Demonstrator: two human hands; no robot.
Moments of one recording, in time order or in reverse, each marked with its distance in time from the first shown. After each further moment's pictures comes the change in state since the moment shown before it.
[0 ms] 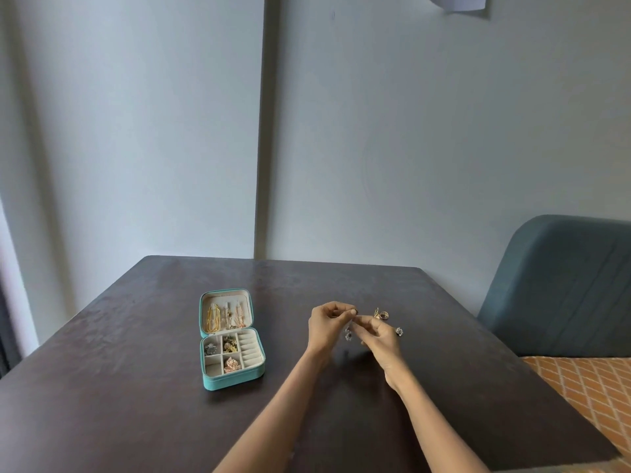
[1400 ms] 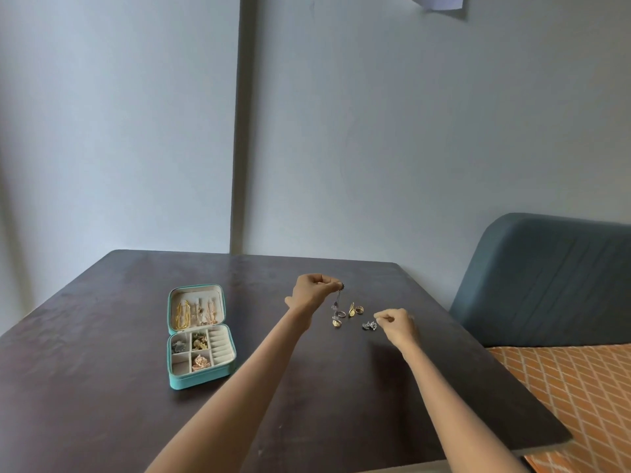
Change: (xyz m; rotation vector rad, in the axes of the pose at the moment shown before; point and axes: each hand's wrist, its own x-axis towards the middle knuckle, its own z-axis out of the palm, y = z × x) left_hand 0.035 0.038 0.016 0.193 -0.058 -0.146; right_hand 0.044 0.002 -0.088 -0.865 0.242 0.131
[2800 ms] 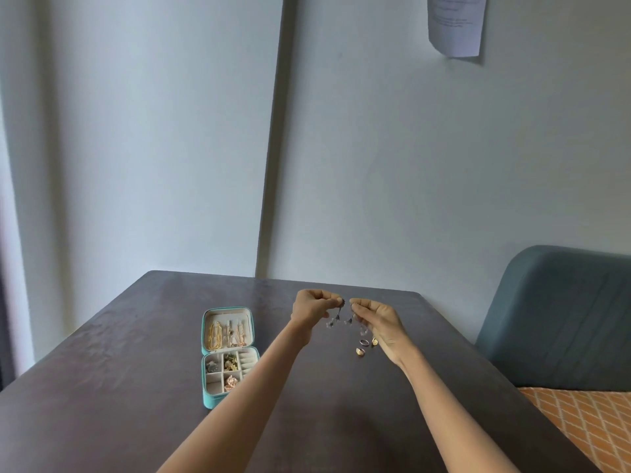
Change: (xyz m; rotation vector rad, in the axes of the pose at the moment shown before) left_hand -0.015 0.020 -0.057 -0.141 -0.011 0.058; right_hand -0.036 -0.111 -0.008 1.002 -0.403 -0.168
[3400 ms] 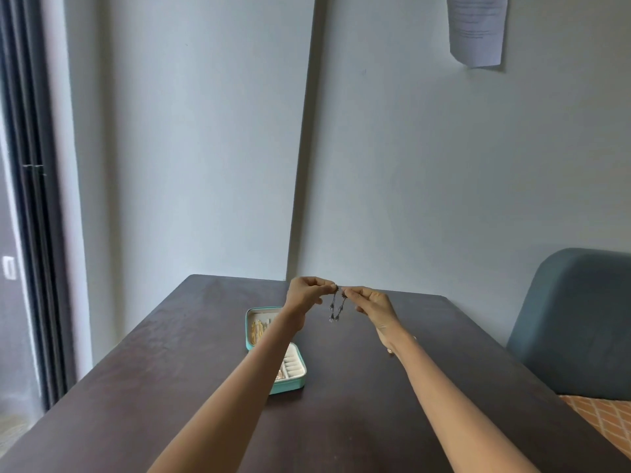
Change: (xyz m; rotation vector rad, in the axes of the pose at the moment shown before) left_hand -0.031 0.036 -0.077 0.015 0.058 0.080; right_hand -0.007 -0.020 0.082 -0.140 -0.060 -0.071
